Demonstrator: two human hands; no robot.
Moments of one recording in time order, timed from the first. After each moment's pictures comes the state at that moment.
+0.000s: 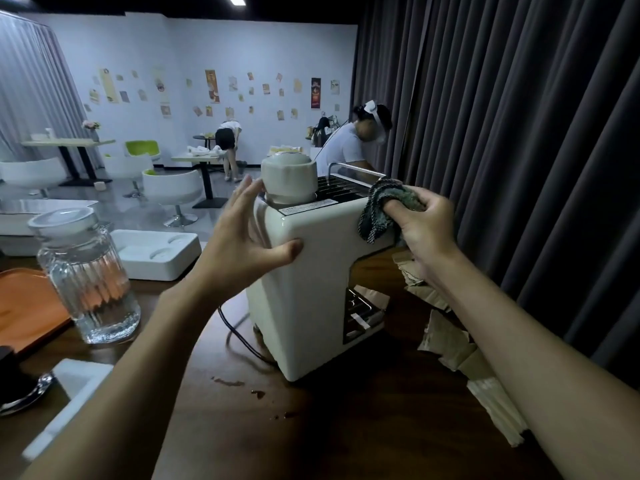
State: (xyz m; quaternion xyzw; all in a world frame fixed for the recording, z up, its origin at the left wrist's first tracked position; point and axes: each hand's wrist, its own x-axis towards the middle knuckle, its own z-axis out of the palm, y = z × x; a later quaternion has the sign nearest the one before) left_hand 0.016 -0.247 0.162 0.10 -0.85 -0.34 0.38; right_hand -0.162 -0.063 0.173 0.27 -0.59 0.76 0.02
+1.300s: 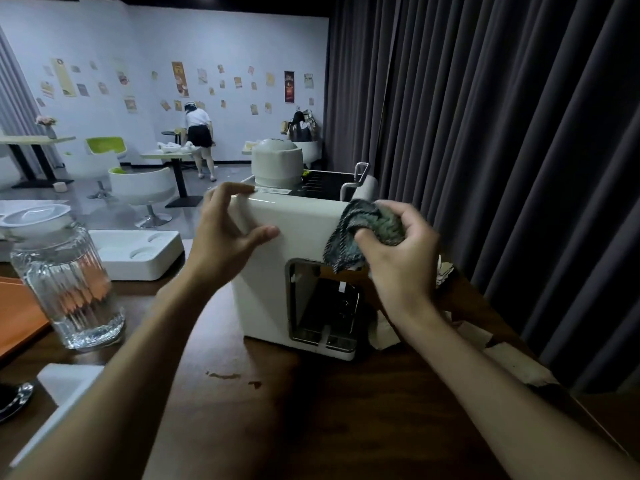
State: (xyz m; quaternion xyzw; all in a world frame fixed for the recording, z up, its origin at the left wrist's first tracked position) left_hand 0.013 -0.258 0.155 0.13 -0.84 -0.33 0.42; right_hand -0.066 -0.048 0.151 0.26 -0.63 0.71 0.17
